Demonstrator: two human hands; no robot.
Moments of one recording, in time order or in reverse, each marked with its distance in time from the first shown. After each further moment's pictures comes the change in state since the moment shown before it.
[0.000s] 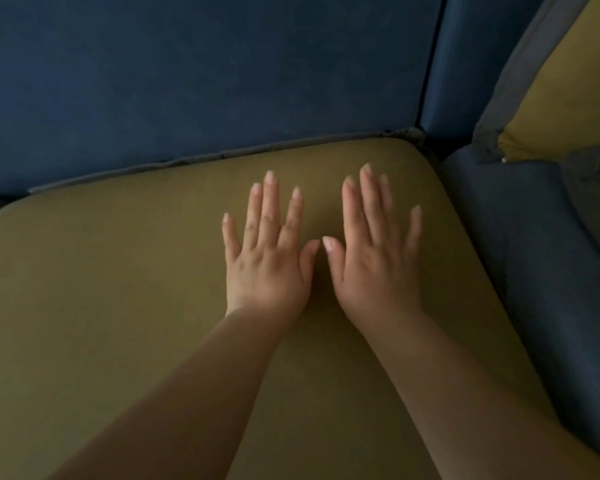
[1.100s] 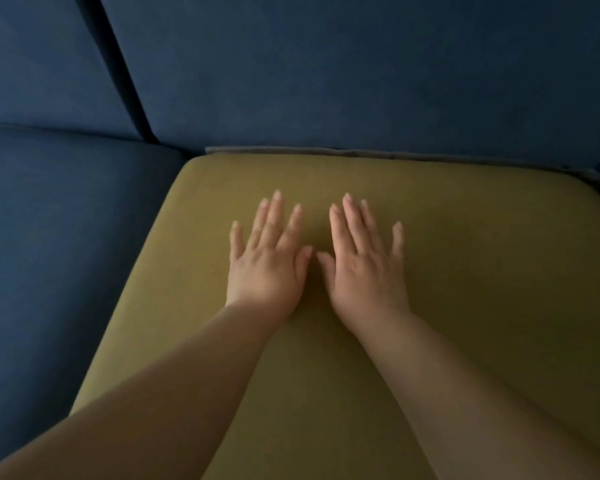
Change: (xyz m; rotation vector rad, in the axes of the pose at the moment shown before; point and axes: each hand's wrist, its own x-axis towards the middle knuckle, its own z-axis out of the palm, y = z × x) left_hand -0.064 -0.231 -0.060 -0.080 -0.024 -0.203; right_hand 0.008 -0.237 0.055 -0.032 -0.204 -0.227
